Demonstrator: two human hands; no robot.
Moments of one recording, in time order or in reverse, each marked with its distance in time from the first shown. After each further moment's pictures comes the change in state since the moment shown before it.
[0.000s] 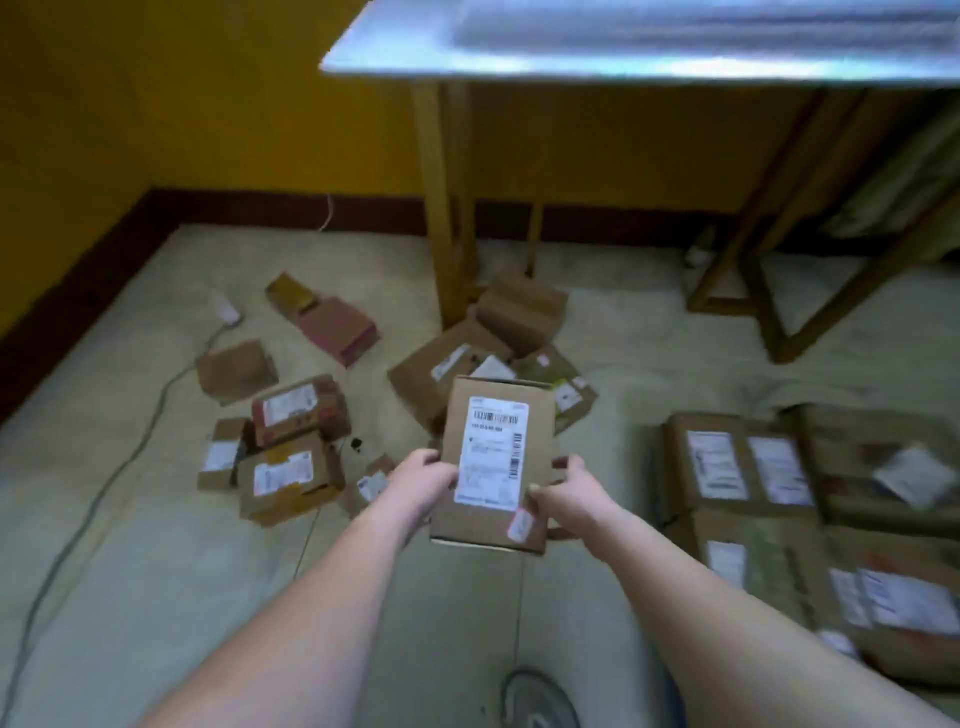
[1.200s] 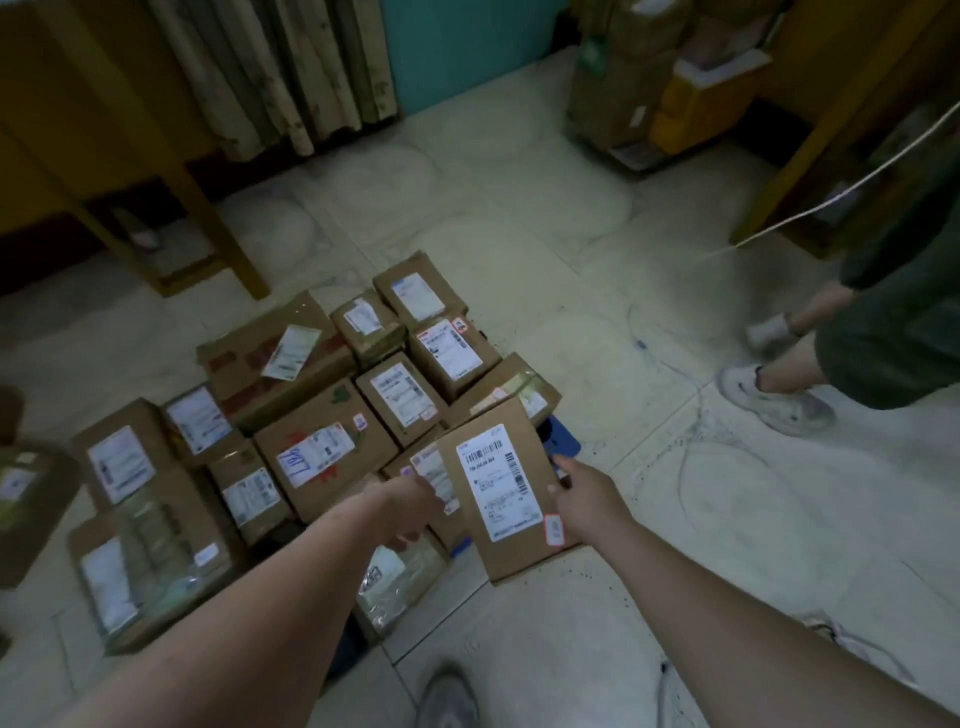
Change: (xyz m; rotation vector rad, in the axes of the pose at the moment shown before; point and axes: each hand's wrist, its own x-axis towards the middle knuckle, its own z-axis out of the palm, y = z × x) left_hand -0.340 -0.066 0.773 1.295 -0.641 0.205; right_hand -0.291 0.576 -0.618 0.120 0.580 0.211
